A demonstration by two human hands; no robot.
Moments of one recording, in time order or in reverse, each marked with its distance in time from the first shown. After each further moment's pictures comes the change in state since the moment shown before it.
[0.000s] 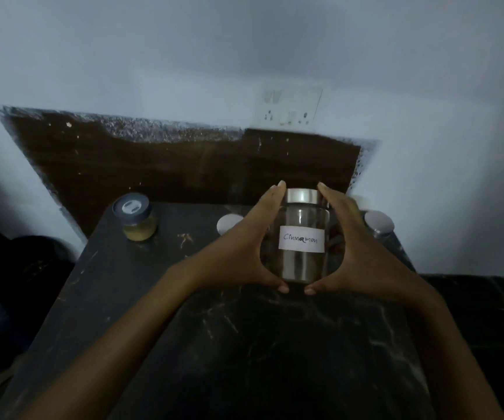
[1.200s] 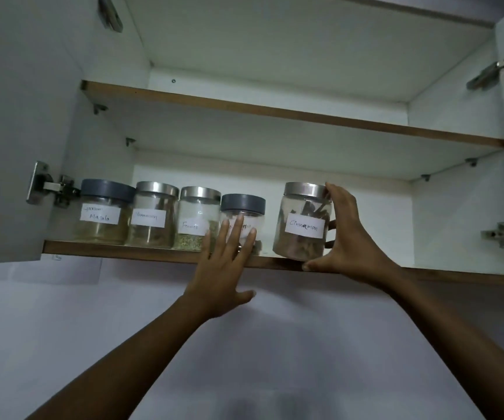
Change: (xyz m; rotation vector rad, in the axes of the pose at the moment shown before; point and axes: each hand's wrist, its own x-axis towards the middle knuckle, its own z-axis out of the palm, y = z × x) left_hand 0.203 0.151 -0.294 1.288 0.947 0.285; right_hand 0.182 -0.200 -0.307 -0.471 0.760 -0.615
